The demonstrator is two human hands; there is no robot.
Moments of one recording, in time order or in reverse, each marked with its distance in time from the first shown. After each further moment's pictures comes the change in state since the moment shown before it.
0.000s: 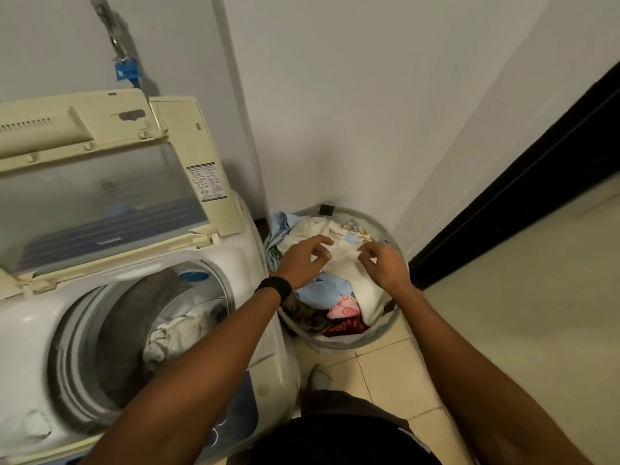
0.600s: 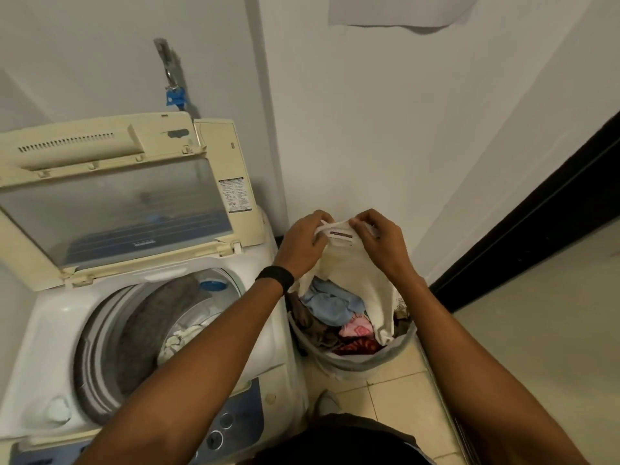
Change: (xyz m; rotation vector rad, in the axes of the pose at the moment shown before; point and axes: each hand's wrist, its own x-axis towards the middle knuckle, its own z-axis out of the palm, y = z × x) left_hand 0.002 0.041 -0.051 0.152 0.319 0.271; right_hand 0.017 -0.097 -0.057 0.430 0.186 -0.251
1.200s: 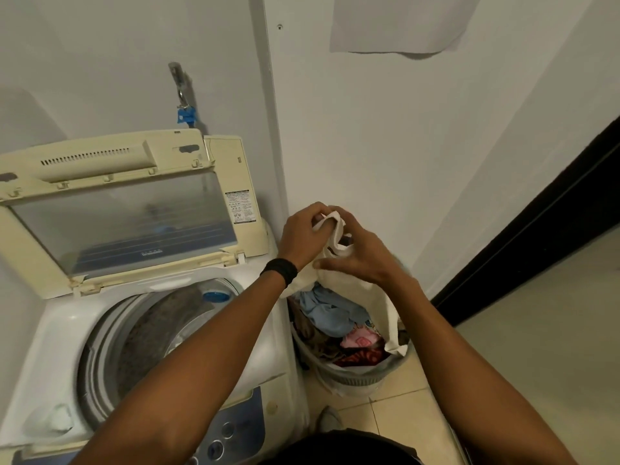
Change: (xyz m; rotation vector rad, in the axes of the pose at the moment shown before) left_hand 0.021 0.026 -0.019 -0.150 0.177 -0.056; right_hand -0.001 -0.031 0.005 -0.087 -0.310 -0.124
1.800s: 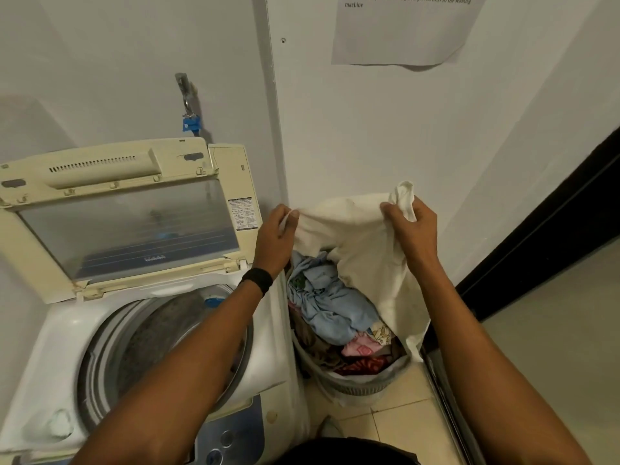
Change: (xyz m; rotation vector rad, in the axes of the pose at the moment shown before) left_hand -0.005 -0.023 -0.038 -0.039 0.155 -0.023; right_hand 0.006 -0.005 -0.061 0.445 0.584 0.167
